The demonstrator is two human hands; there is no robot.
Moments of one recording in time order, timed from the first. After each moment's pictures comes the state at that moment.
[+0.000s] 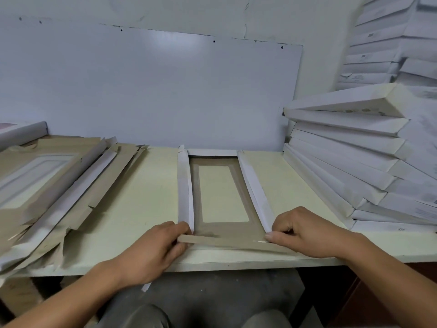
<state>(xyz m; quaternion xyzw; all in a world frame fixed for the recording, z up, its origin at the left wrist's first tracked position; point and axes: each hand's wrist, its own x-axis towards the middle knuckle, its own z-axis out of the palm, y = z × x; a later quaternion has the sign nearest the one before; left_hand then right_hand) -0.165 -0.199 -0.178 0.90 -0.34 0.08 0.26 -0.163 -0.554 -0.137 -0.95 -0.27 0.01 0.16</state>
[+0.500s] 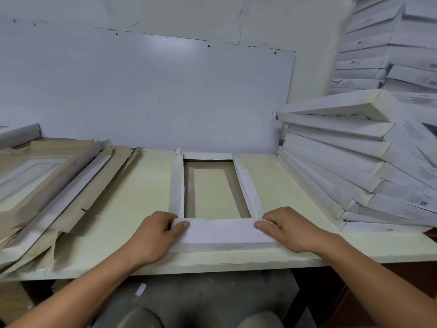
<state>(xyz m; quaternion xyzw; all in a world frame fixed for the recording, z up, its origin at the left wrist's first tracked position) -0.149 -0.224 -0.171 0.91 -0.12 0.06 0.39 -0.142 -0.553 -0.156 -0.97 -0.19 -0.02 0.18</state>
